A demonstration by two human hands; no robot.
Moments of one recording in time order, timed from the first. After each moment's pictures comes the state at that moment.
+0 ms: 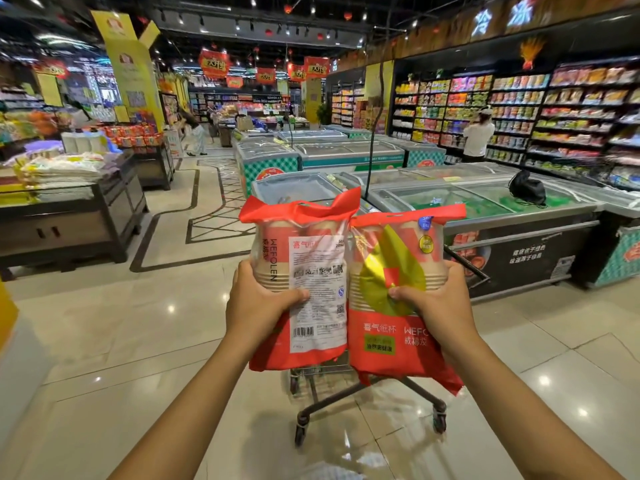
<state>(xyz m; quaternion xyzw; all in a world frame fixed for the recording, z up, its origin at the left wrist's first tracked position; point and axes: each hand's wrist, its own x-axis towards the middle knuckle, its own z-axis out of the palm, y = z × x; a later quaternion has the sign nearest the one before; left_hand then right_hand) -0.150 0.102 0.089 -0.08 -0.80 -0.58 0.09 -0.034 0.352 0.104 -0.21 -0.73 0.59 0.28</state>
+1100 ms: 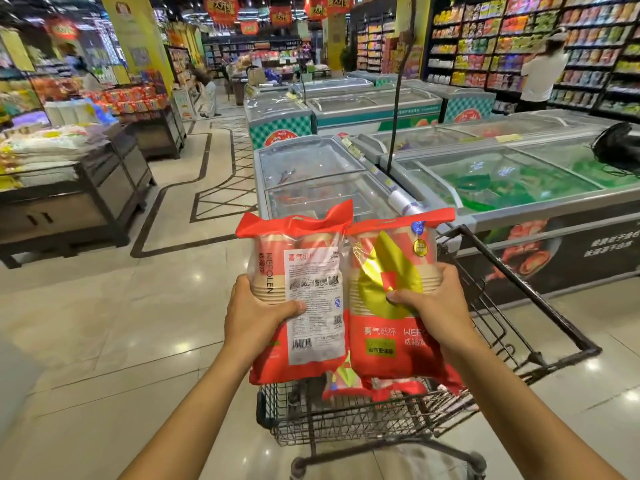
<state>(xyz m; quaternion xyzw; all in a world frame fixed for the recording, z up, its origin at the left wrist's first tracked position) -0.490 0.317 0.019 0.01 -0.84 -0.55 0.03 -0.411 0.588 0.022 -0.22 -0.71 0.64 0.17</state>
